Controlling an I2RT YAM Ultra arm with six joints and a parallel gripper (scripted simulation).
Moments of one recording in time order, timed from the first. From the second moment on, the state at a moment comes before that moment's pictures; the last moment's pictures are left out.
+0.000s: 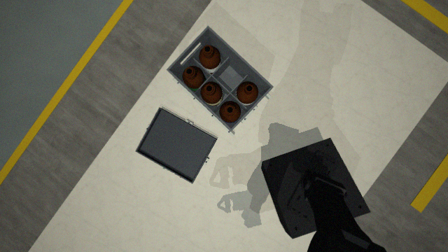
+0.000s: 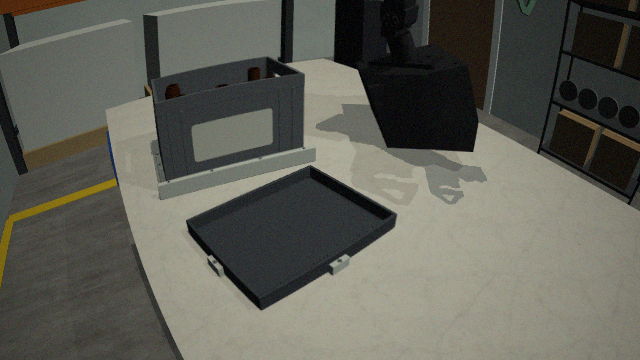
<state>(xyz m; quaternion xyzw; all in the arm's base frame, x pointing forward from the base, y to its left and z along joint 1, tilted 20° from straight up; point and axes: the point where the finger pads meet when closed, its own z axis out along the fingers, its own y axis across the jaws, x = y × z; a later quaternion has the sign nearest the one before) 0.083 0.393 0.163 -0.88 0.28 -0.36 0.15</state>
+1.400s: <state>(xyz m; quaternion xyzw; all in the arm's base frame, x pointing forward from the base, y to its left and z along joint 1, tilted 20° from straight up) 0.190 0.348 0.159 -0.79 0.51 -0.33 0.12</state>
